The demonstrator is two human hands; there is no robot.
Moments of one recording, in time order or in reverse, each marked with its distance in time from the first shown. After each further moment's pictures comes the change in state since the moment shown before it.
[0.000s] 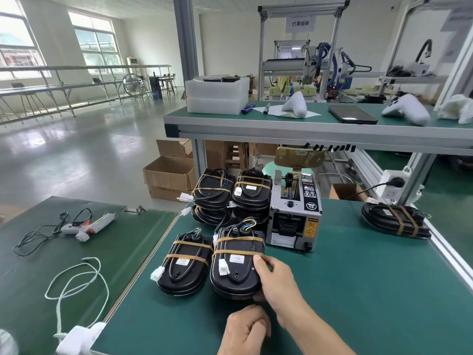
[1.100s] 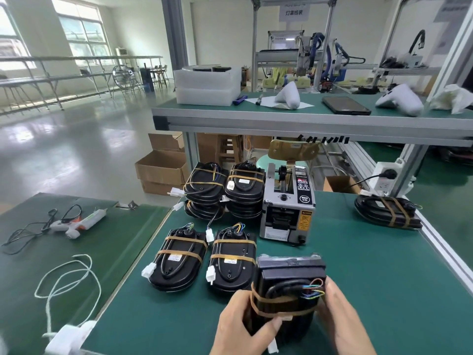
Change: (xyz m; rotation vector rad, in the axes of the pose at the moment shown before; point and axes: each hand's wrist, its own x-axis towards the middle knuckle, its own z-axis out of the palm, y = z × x) left_hand -0.012 0.011 0.009 -0.049 0.159 0.058; right_hand -0.062 0.046 -0.100 0.263 0.123 -0.101
